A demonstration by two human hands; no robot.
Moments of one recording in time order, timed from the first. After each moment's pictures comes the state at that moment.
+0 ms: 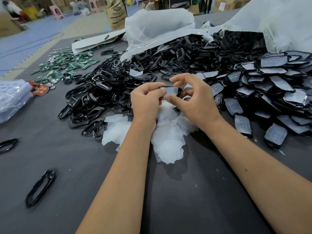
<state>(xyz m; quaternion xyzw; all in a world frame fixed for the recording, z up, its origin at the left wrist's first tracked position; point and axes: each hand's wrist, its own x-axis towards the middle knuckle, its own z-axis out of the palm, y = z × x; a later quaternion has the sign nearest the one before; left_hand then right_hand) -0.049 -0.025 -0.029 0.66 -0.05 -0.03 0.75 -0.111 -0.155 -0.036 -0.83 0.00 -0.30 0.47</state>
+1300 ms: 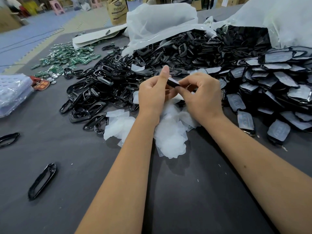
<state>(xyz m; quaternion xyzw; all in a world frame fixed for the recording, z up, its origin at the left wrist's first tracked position) -0.051 -0.032 -0.028 0.65 -0.09 -0.07 0.75 -0.112 -0.155 -0.036 -0.85 0.06 -0.37 0.38</state>
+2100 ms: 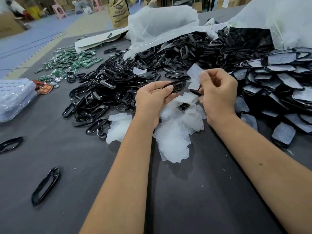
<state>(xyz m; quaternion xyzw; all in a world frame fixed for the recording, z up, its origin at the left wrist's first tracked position) -0.046 -0.020 -0.027 0.57 -0.05 -0.14 0.80 -0.103 -0.171 -0.040 -0.67 0.17 -0.39 0.61</state>
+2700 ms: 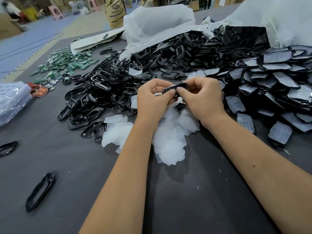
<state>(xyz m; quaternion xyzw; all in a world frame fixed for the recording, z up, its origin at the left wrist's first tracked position) -0.052 -0.030 -0.032 0.68 -0.14 -0.05 0.72 -0.102 -0.163 -0.040 -0.78 0.13 -0.30 0.53</state>
